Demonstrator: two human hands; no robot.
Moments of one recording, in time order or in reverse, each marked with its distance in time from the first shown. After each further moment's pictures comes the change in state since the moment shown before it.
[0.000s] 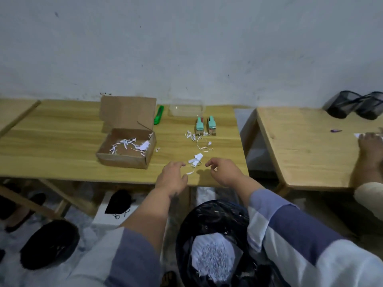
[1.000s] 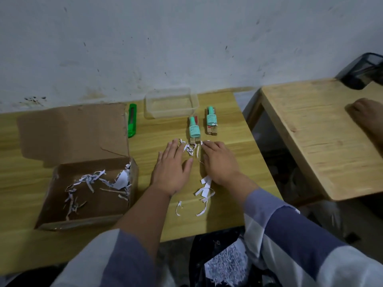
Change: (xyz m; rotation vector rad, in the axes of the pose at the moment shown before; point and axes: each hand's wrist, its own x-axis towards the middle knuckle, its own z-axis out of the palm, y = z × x) left_hand 0.192 -0.039 0.023 0.177 -0.041 0.294; right_hand 0.170 0.014 0.038 -0.325 0.249 0.002
